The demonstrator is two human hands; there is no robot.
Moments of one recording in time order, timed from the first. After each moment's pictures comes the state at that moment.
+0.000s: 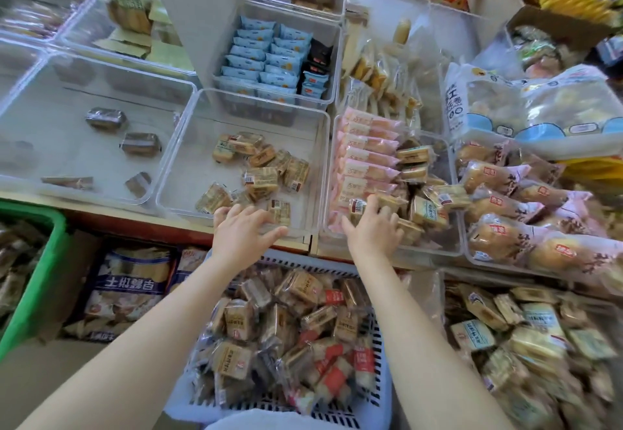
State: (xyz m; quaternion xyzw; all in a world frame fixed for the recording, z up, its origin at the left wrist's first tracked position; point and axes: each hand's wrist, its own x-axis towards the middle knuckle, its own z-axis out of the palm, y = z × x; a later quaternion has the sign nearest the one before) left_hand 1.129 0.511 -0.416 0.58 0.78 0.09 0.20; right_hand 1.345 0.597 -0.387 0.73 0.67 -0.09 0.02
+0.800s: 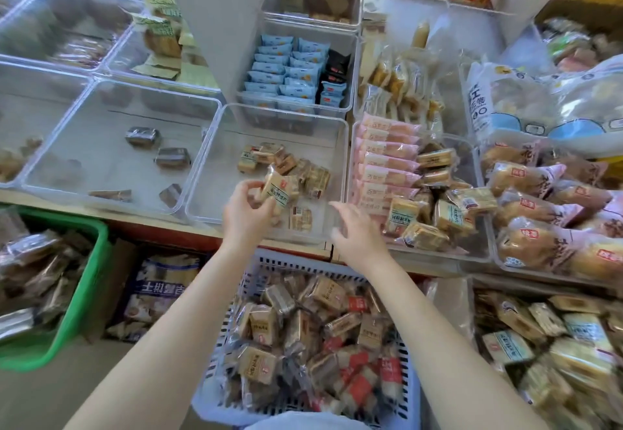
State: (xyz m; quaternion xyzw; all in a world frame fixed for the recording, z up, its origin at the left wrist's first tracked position) left_hand 1.117 0.519 -0.352 0.28 0.78 0.43 0.35; right_hand 1.320 0.579 -0.363 0.51 0.79 -0.34 -0.05
